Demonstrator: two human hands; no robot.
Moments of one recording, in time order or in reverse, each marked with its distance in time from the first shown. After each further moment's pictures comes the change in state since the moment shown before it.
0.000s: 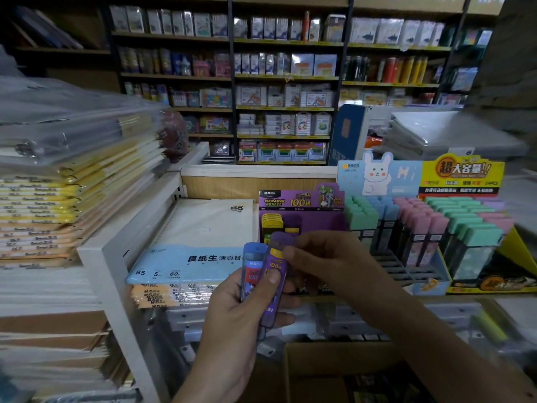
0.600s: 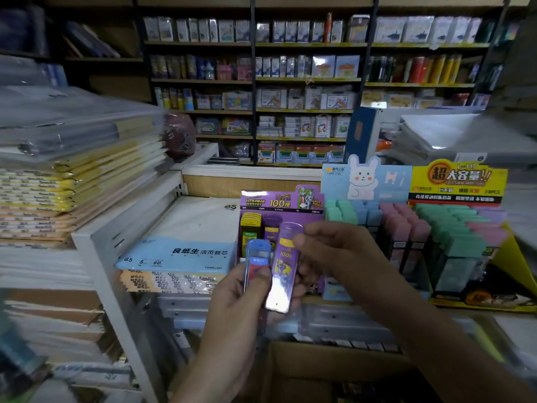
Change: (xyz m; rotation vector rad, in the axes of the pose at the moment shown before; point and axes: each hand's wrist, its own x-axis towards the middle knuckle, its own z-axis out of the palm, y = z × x) left_hand -0.013 -0.017 0.059 -0.061 0.087 0.075; right_hand -0.012 -0.002 -0.055 0.189 -0.033 -0.077
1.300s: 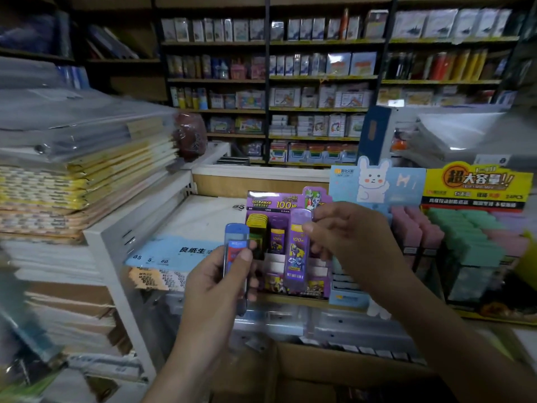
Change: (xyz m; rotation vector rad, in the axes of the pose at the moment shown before) left_hand 0.018 0.014 -0.023 0.258 0.096 0.212; right_hand 0.024 -0.001 -0.016 -0.283 0.147 -0.137
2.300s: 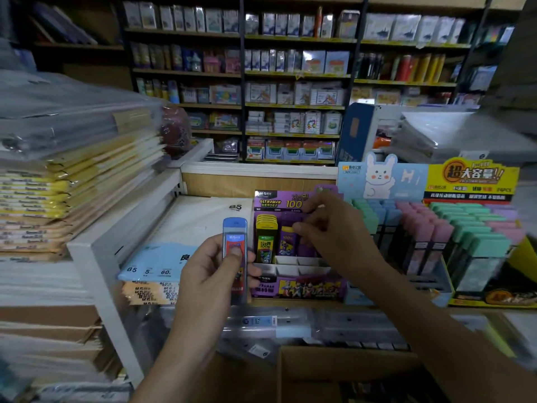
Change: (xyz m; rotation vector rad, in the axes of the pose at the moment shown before) left_hand 0.037 0.000 -0.039 0.083 -0.090 -0.040; right_hand 0.034 0.024 0.046 -0.372 0.105 0.026
